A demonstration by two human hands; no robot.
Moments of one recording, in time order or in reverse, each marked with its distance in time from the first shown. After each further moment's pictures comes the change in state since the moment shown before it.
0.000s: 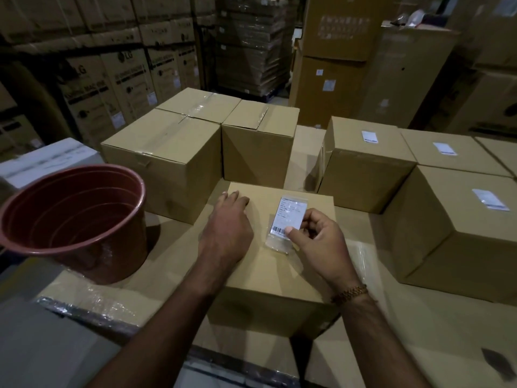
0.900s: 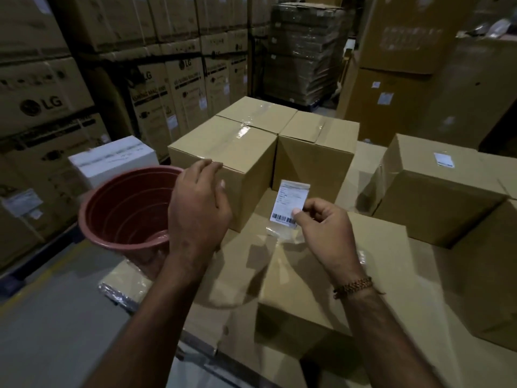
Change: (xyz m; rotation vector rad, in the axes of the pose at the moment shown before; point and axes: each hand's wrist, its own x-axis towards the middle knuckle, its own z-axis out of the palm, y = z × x) left_hand -0.001 -0.076 -0.136 0.070 0.540 -0.029; right_hand 0.044 -0.050 0.114 -0.034 -0.018 -0.022
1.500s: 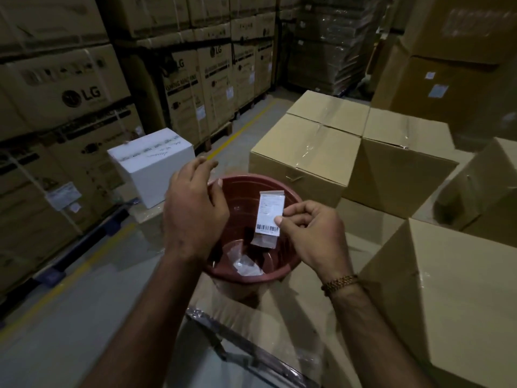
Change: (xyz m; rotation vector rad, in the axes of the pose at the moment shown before) left_hand 0.079 -0.214 -0.065 0.077 -0.035 -0.125; right_hand 0.014 -0.029 0.251 -0.123 -0.070 0.048
